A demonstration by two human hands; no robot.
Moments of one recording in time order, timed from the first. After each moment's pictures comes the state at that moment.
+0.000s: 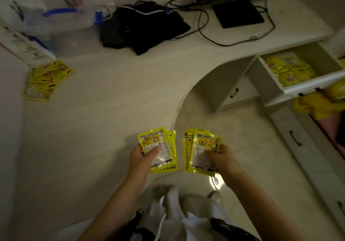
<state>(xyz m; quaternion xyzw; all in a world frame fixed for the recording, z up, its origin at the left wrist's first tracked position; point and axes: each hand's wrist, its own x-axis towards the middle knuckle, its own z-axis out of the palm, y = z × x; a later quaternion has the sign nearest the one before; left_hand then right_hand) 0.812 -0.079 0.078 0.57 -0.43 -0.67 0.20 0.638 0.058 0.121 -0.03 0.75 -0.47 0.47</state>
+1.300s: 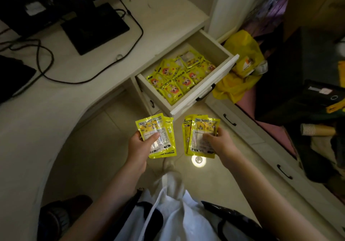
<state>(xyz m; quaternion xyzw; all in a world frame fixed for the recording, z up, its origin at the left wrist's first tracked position) 0.310 0.040 0.057 0.50 -0.53 -0.68 0.04 0.203 0.227 0.100 0.18 0.76 -0.52 0.35</state>
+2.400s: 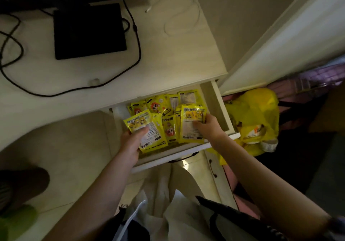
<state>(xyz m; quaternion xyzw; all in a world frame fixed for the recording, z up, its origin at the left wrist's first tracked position) 0.035 0.012 0.010 0.65 -0.29 -0.70 0.12 -0.166 0.127 0.051 -0.07 0.81 -0.34 0.48</state>
